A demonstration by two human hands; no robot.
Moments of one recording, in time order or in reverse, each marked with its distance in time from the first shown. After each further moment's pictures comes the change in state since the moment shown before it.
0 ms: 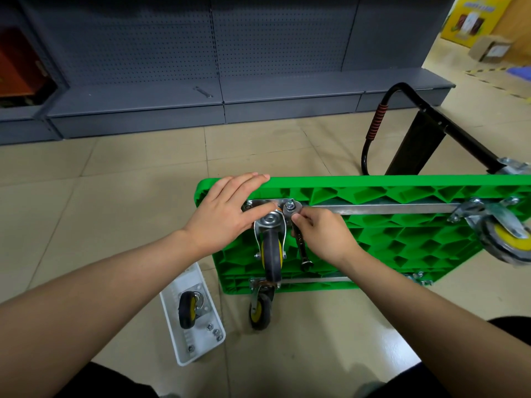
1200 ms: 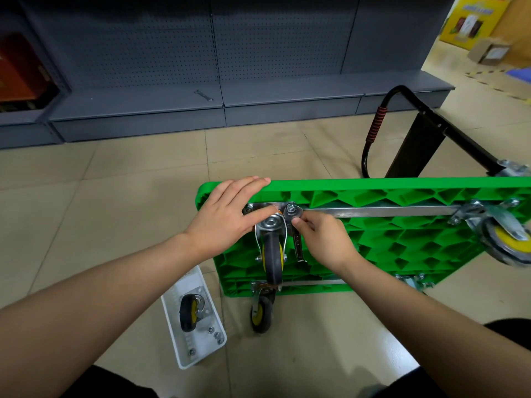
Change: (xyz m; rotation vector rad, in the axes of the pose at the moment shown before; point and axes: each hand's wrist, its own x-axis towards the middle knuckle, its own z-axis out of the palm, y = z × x) left_hand 0.000 0.000 -0.001 -0.017 -0.006 -0.005; right_hand -0.005 0.000 0.005 0.114 0.041 0.024
